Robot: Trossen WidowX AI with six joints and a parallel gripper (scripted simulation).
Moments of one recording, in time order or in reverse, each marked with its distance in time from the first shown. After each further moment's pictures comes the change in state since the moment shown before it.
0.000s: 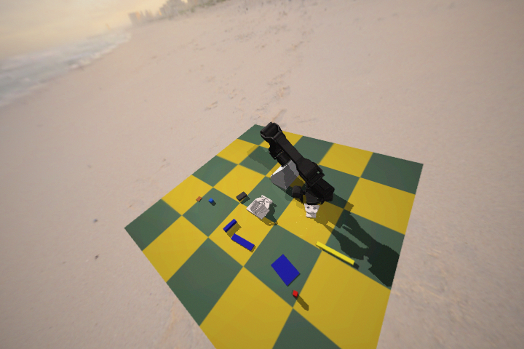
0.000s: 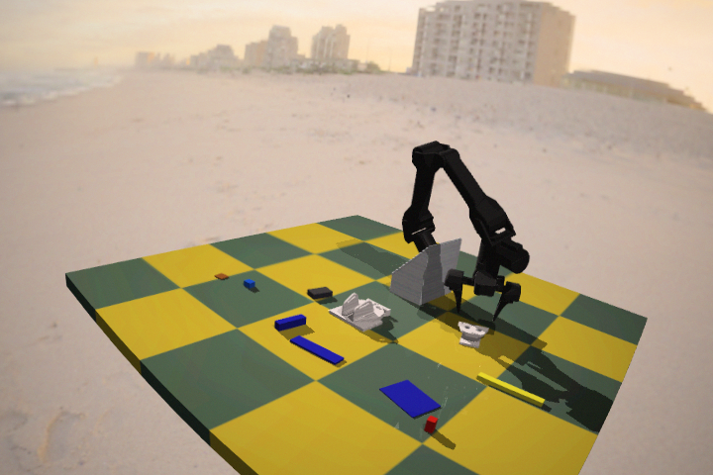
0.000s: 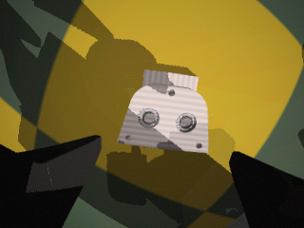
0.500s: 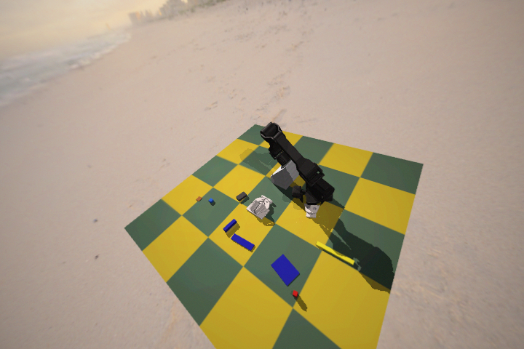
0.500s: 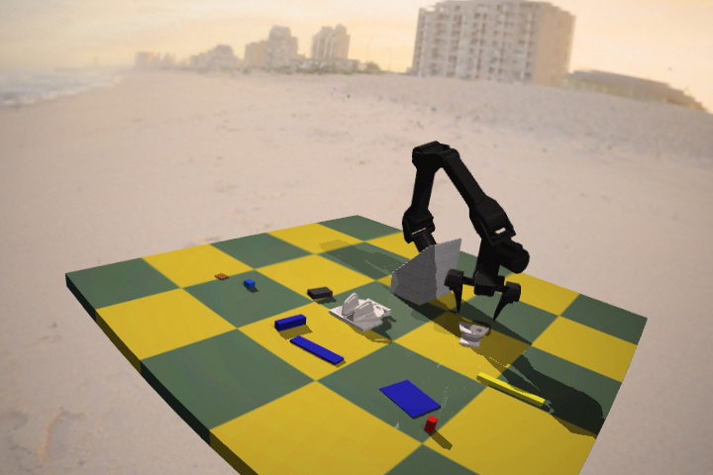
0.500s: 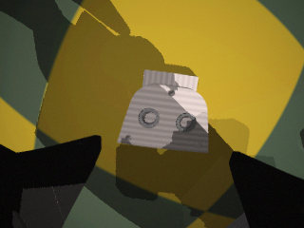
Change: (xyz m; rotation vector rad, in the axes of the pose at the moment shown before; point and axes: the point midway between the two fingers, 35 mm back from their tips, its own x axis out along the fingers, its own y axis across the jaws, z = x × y) arm 0.000 0.000 0.000 0.000 0.000 0.000
